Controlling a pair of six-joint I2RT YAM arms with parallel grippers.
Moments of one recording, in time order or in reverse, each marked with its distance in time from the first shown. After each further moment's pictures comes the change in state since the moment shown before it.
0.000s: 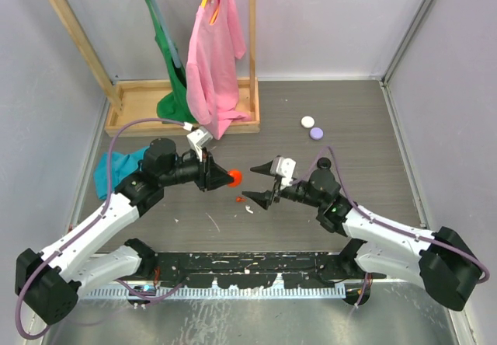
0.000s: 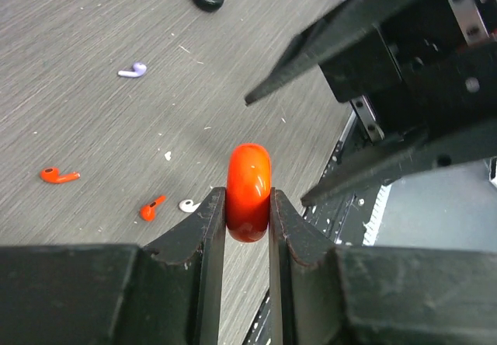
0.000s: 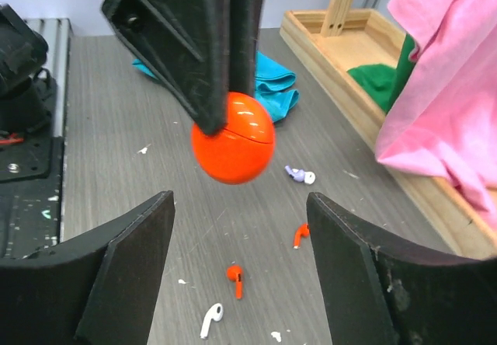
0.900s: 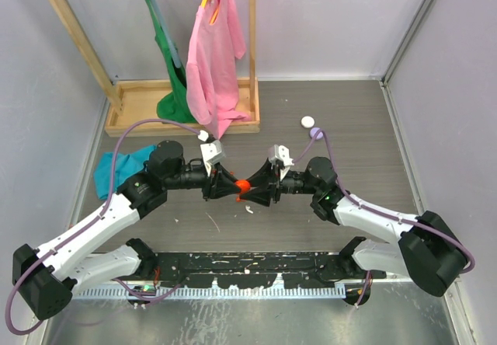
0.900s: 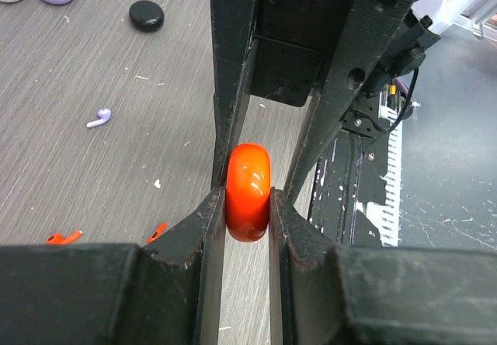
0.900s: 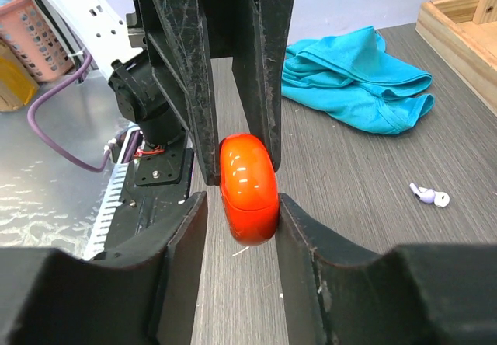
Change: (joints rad) left arm -0.122 0.003 0.057 -0.046 0.087 0.314; right arm -0.130 0.158 0.074 0.119 -0.440 0.370
